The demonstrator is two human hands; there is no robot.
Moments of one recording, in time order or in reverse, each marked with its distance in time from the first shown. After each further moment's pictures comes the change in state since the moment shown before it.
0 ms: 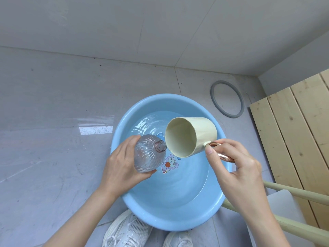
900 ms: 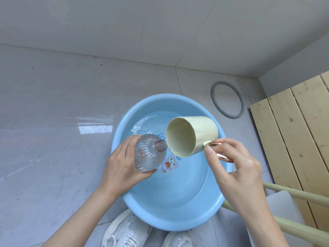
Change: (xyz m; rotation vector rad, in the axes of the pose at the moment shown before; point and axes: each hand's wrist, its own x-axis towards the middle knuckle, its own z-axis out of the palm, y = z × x) left_hand -0.001 -0.001 0.001 0.009 0.003 -0.012; right_hand 0.001 0.001 0.003 -0.036 0.023 -0.079
